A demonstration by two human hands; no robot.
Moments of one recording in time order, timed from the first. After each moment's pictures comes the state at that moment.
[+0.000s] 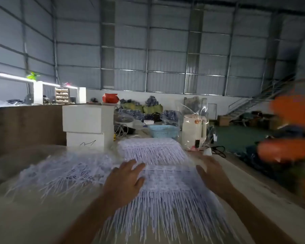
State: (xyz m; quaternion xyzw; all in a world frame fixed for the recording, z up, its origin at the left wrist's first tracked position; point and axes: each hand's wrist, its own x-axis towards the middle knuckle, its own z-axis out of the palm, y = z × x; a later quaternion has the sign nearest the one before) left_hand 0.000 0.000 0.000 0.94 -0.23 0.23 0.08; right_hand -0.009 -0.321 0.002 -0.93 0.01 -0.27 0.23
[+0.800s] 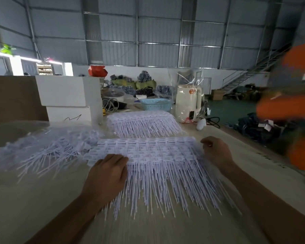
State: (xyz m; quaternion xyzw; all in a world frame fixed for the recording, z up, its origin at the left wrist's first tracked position) left_hand -0.010 0.003 -0.050 0.92 -0.24 0.32 0.06; right_hand 0.008 -0.354 -0.031 -0.89 0.14 -0.31 0.30
